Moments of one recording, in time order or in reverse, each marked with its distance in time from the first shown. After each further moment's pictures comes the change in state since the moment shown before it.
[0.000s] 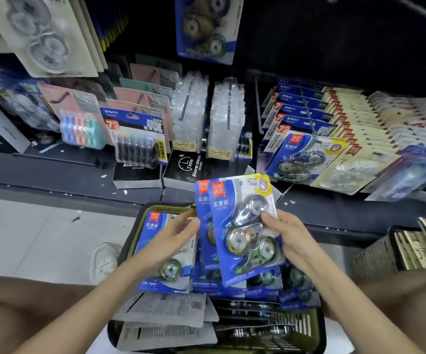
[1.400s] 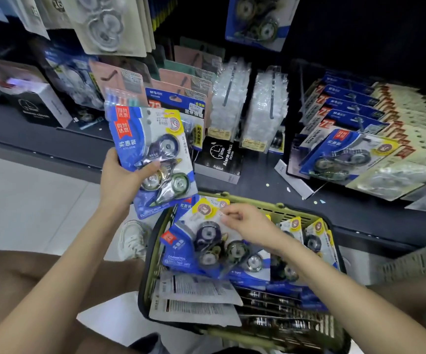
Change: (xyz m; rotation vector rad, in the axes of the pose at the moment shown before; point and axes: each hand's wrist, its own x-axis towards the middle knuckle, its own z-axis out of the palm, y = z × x) left_hand -0.022 0.015 -0.122 -0.168 0.828 0.267; right_hand 0.020 0.007 0.118 -0.830 -0.396 -0.182
